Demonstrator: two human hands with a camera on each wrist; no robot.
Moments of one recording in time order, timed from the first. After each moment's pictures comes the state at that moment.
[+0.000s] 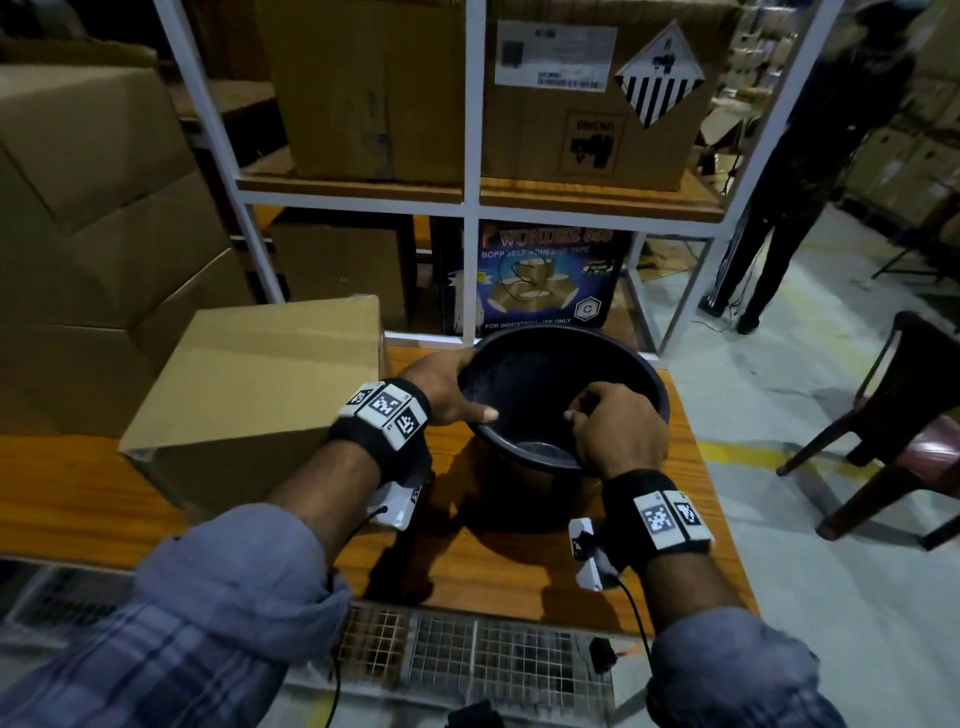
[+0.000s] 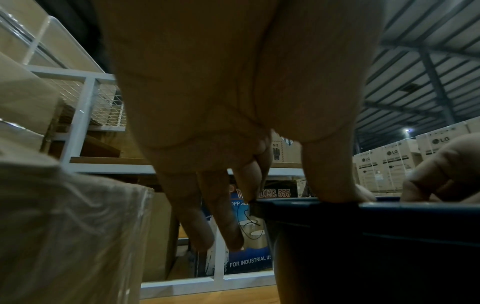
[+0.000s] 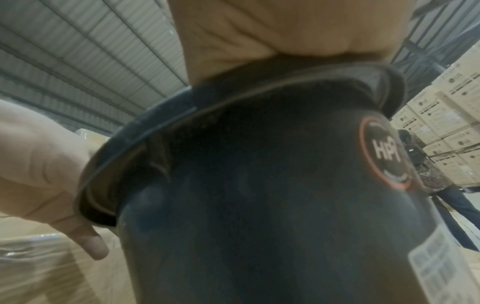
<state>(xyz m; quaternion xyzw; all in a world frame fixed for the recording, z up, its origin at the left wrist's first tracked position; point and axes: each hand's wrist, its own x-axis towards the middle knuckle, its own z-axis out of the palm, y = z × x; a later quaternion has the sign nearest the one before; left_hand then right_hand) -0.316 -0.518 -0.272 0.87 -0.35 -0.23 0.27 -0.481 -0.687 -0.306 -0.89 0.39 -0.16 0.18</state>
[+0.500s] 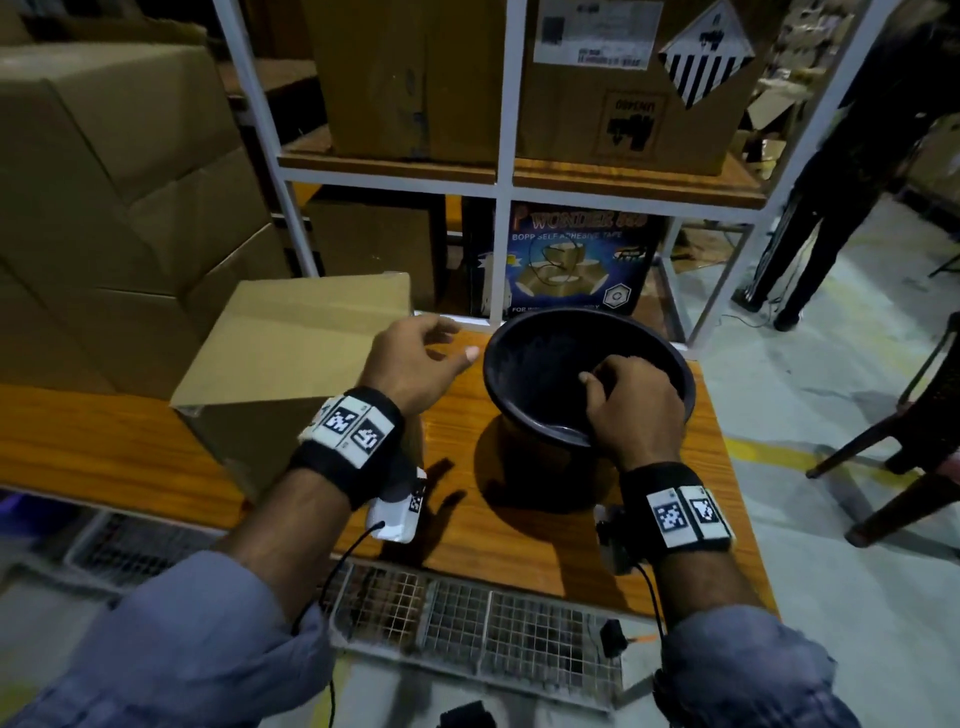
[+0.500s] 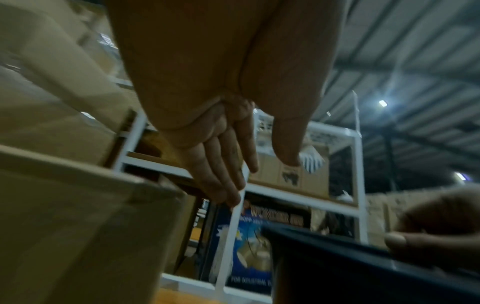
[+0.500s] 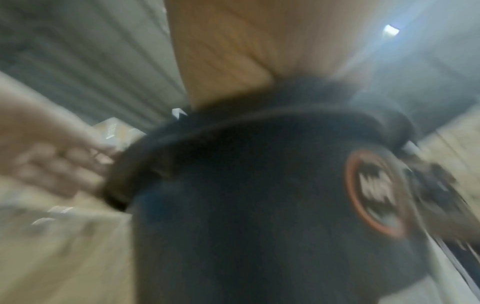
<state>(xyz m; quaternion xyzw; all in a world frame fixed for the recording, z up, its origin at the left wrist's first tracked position) -0.353 -0.455 -0.257 0.85 -0.23 -0.05 0.47 -0.491 -0.672 -0.296 -0.91 0.29 -0.25 0.15</state>
